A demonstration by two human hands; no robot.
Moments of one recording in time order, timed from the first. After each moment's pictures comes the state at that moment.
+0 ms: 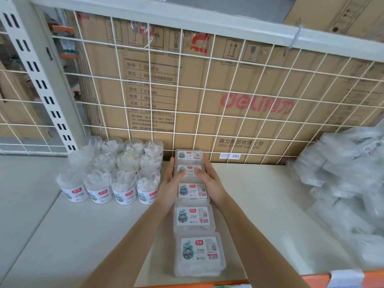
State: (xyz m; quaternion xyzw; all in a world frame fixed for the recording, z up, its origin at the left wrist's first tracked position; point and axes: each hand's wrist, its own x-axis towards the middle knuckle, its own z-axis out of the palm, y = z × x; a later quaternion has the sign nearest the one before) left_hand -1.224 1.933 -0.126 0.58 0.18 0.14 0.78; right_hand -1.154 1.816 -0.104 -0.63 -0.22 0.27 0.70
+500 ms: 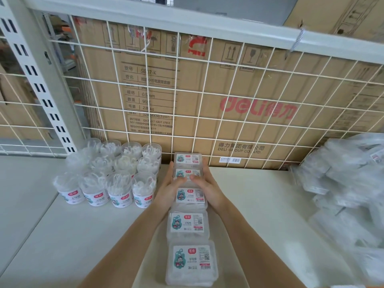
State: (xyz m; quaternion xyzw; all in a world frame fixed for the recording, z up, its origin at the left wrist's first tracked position) left_hand -1.215 1.934 -0.124 0.58 0.14 0.12 0.79; right_hand -1.143 1.816 -0.106 -0.60 -0.27 0.31 0.68
